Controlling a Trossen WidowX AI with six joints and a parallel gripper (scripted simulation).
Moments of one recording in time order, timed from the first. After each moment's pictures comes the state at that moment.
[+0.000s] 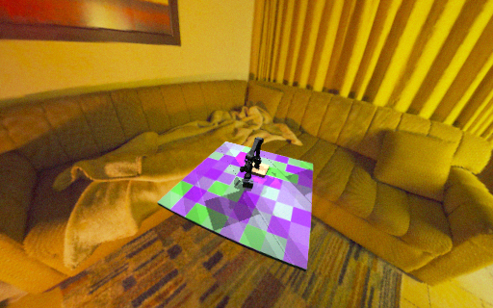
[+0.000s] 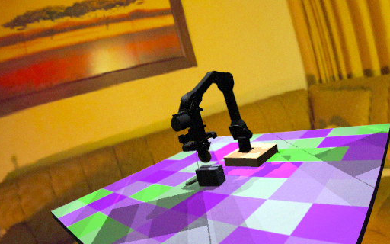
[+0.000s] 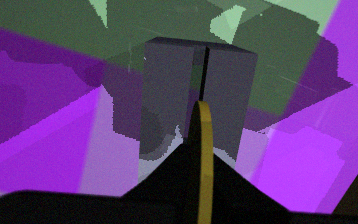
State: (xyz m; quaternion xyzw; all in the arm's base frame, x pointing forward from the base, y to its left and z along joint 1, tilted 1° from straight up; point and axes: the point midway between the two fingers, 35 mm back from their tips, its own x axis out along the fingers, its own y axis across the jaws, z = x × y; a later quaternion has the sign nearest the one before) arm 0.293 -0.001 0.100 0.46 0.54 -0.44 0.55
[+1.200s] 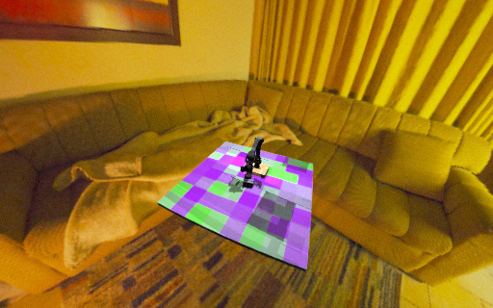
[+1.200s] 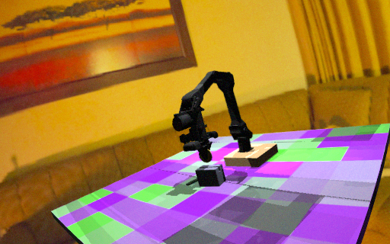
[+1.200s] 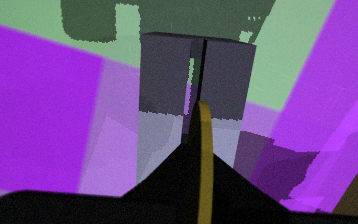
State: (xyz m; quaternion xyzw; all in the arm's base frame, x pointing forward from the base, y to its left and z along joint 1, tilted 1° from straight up) arm 0.291 0.003 0.100 0.46 0.54 -0.44 0.55
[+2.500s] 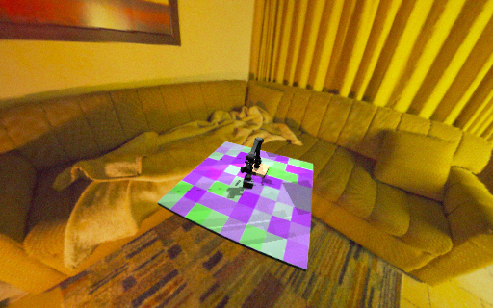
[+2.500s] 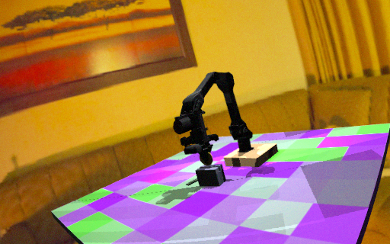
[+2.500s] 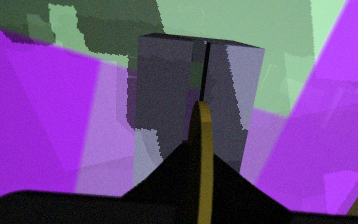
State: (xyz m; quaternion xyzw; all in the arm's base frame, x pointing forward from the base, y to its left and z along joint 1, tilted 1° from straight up) arm 0.291 0.003 0.087 0.46 0.54 -0.44 0.55
